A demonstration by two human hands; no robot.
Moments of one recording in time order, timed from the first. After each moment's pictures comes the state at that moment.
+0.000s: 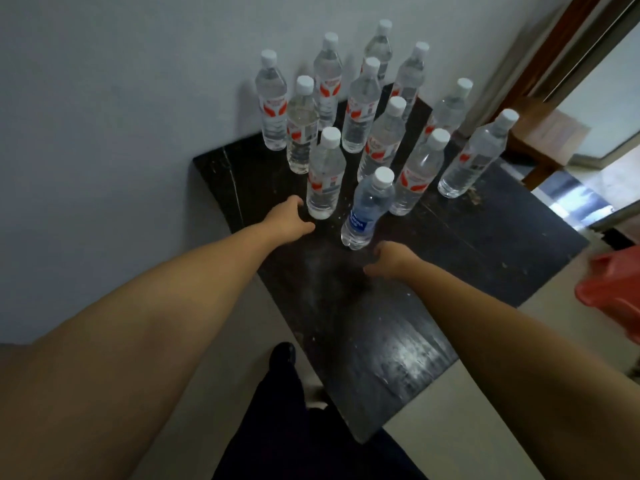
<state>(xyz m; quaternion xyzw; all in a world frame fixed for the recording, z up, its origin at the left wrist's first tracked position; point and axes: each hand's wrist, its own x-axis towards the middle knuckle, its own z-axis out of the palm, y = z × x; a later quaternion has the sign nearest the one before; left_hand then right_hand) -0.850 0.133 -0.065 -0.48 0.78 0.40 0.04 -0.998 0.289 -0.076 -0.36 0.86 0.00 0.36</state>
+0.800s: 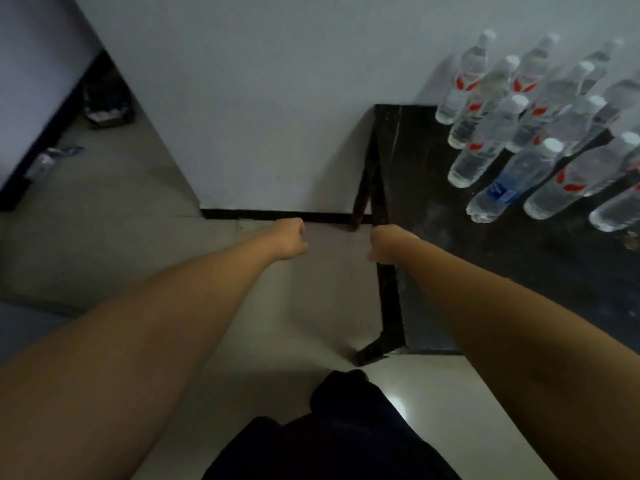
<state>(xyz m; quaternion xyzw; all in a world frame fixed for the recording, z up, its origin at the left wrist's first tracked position) -0.577 0.336 -0.070 -0.65 0.69 0.32 0.03 -0.778 0.336 -0.070 -0.67 0.67 0.20 0.26</state>
